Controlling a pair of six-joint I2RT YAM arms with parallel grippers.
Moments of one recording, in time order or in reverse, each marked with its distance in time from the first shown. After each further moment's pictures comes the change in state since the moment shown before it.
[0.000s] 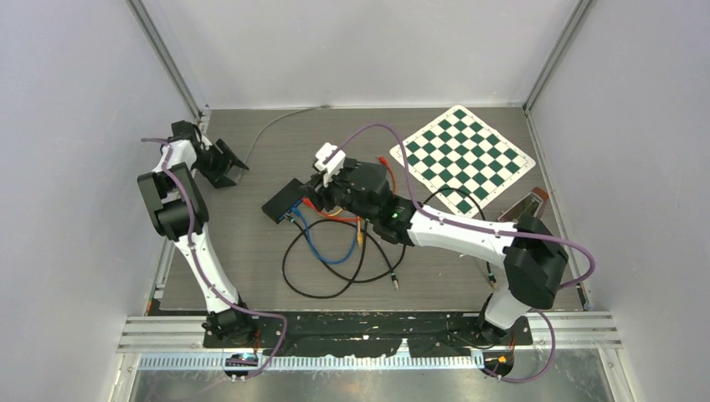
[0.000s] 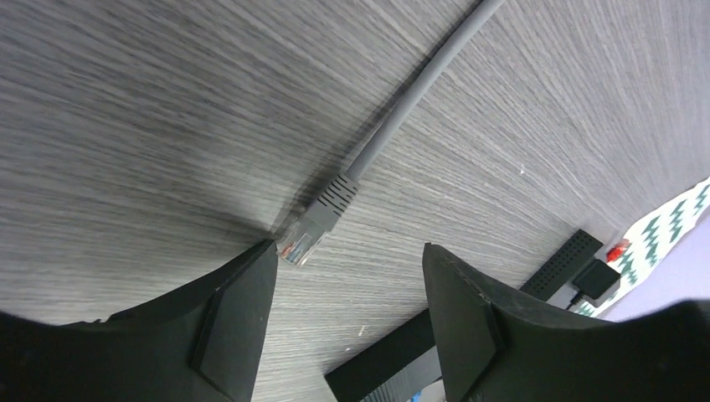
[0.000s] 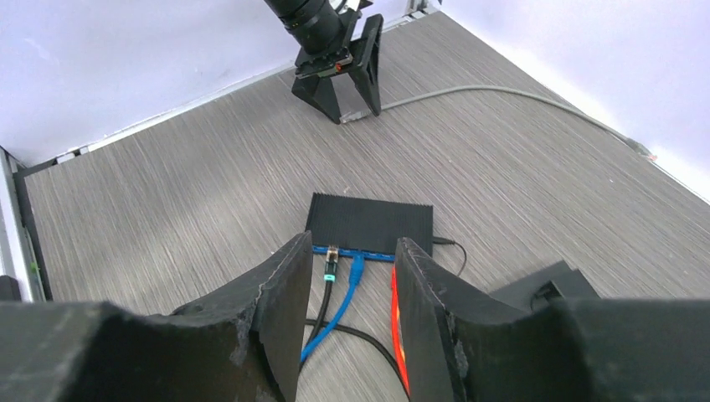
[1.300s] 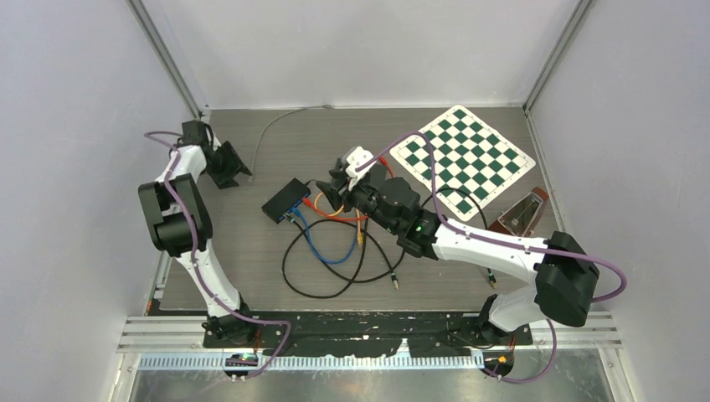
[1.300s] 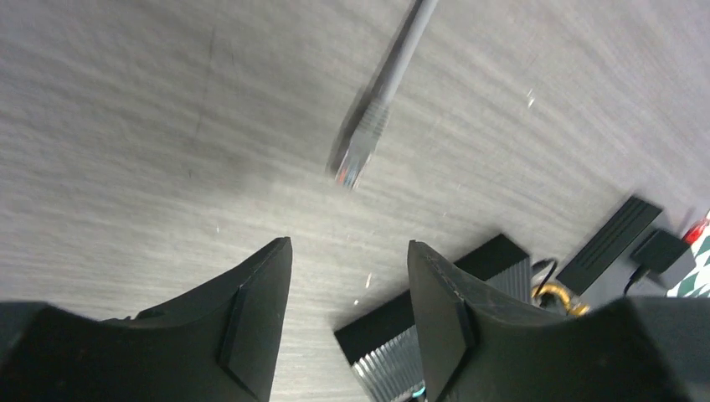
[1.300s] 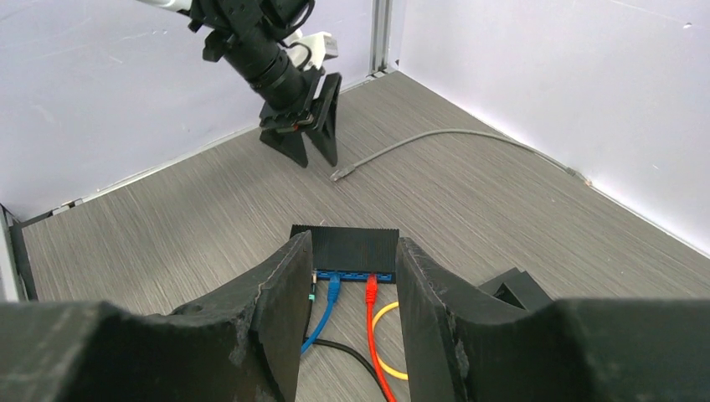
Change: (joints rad) left arm -0.086 -0.254 -0.294 0.113 -0.124 0.033; right arm -0.005 -0.201 -0.218 0.177 0.080 -0.010
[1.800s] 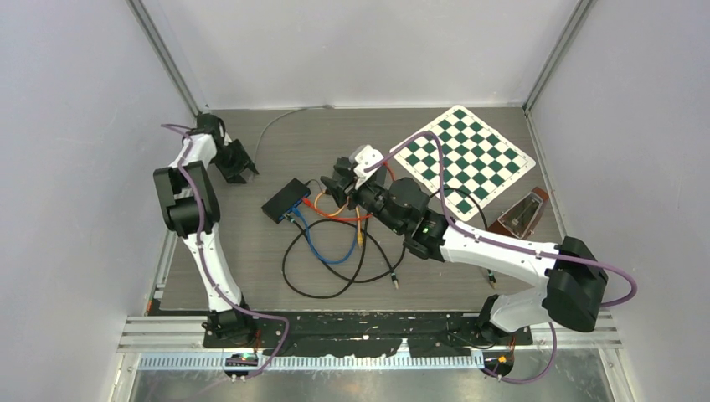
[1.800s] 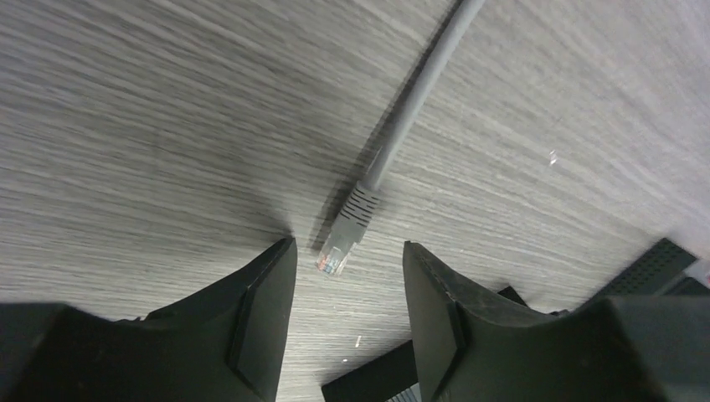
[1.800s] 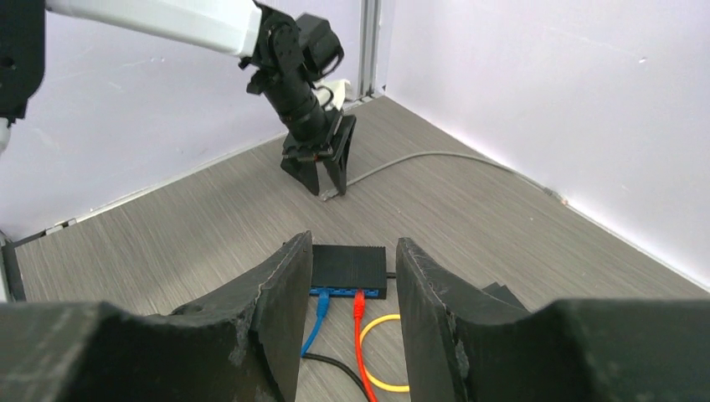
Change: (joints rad) left arm -0.040 0.249 0.305 -0.134 -0.031 0.002; right arm 0.000 -0.047 -0.015 0.013 0.016 -0.024
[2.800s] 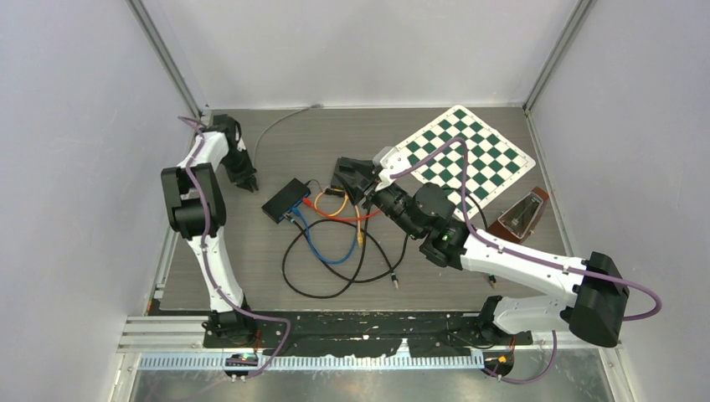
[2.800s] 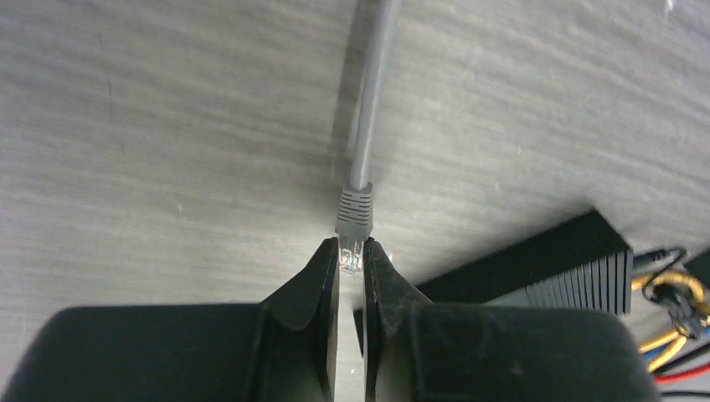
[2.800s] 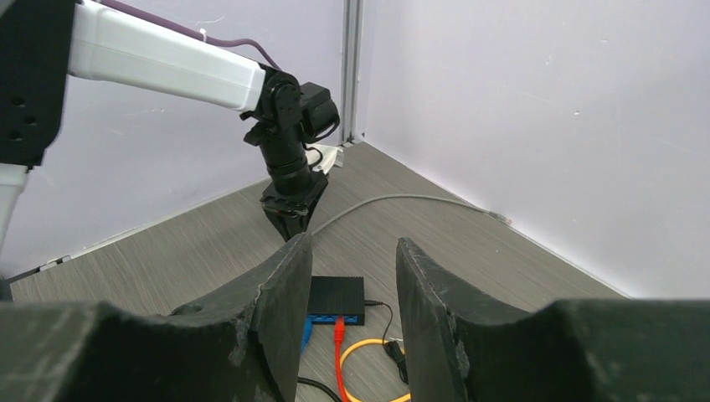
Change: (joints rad) left arm -0.099 -0.031 -0.002 -0.180 -0.162 0.114; right arm 0.000 -0.160 -0.077 0.047 0.028 -0.047
